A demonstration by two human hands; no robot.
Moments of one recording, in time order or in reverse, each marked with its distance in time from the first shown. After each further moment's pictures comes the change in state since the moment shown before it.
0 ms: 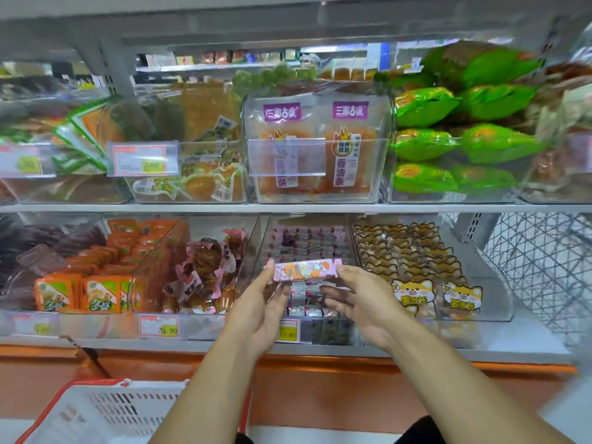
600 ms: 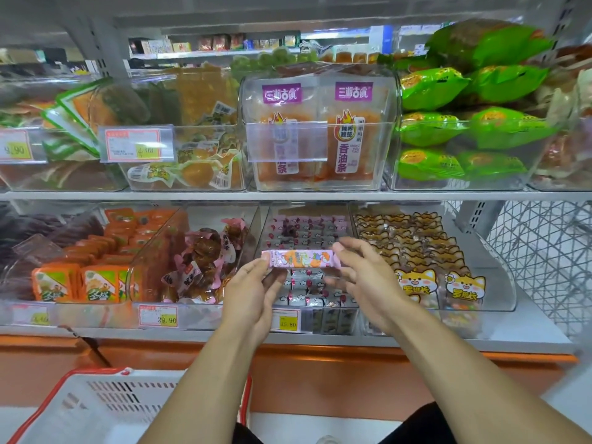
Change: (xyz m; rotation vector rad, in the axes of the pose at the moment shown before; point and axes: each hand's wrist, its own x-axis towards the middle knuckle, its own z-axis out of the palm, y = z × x) left_hand 0.013 -0.001 -0.009 0.159 -0.003 0.210; right_hand 0.008 -0.003 -0.007 -0.136 -0.133 -0.215
